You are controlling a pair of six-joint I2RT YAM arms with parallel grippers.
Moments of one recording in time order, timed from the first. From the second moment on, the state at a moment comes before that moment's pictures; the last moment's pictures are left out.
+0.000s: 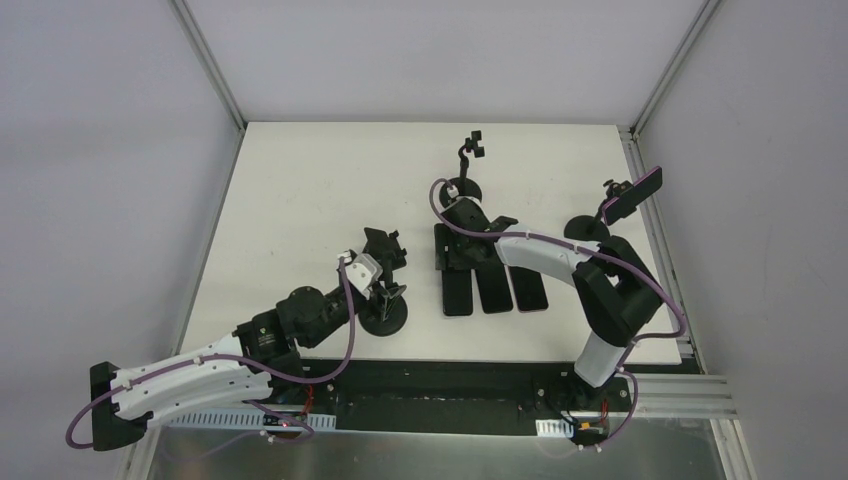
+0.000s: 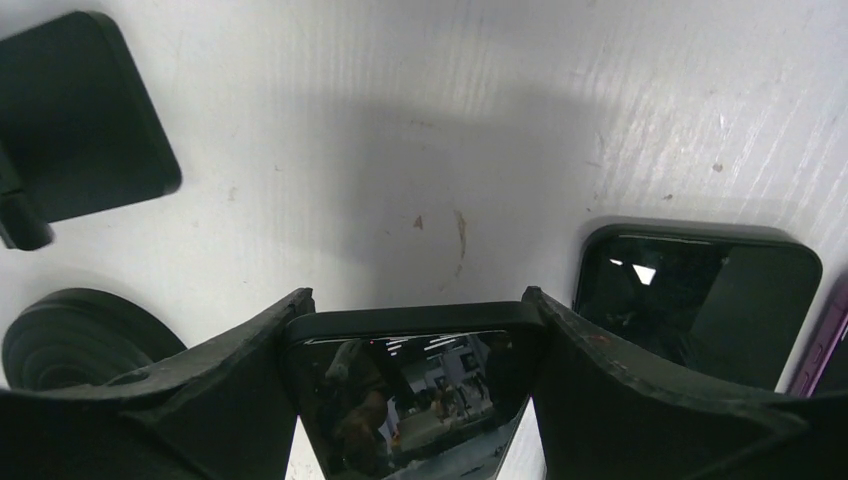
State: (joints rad) left arm -1.13 0.51 0.41 -0.01 -0.40 0.02; right arm 0.77 1.73 1.10 -0.40 0.13 0.61
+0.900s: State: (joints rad) left arm -1.13 0.53 0.41 0.00 -0.40 0.02; right arm 0.79 1.82 1.17 -0.57 0.19 0.58
